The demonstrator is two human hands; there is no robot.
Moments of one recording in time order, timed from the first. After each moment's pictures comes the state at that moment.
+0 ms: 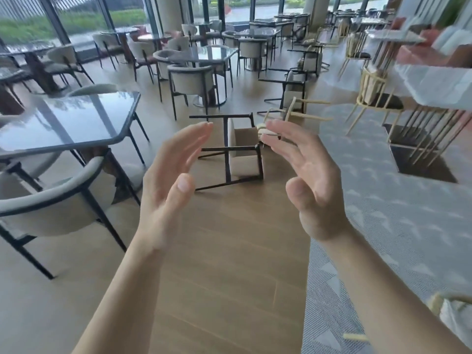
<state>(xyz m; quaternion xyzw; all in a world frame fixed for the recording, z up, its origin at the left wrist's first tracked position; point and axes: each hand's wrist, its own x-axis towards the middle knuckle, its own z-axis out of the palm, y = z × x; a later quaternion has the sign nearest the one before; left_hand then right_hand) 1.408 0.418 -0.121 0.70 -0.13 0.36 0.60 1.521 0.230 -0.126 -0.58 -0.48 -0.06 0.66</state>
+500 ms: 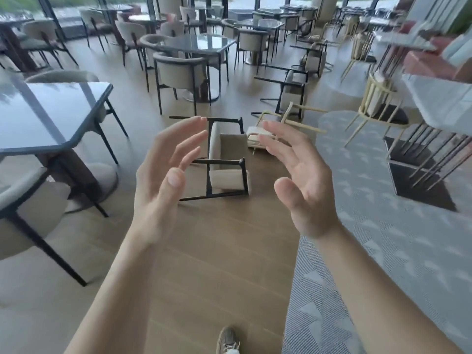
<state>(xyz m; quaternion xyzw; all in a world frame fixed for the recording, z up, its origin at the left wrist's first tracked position) 1.695 0.462 -0.143 0.70 -0.09 0.37 0.61 1.811 0.274 -0.135 -0.59 -0.47 -0.01 0.65</state>
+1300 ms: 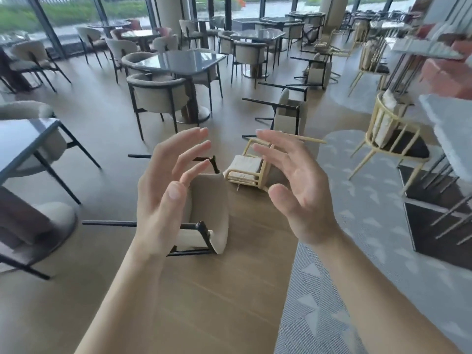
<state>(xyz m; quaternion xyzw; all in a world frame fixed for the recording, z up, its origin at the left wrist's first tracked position) 2.227 0.430 -0.129 0.68 -0.08 0.39 0.62 2.355 0.257 -0.133 -0.57 -0.48 0.00 0.66</state>
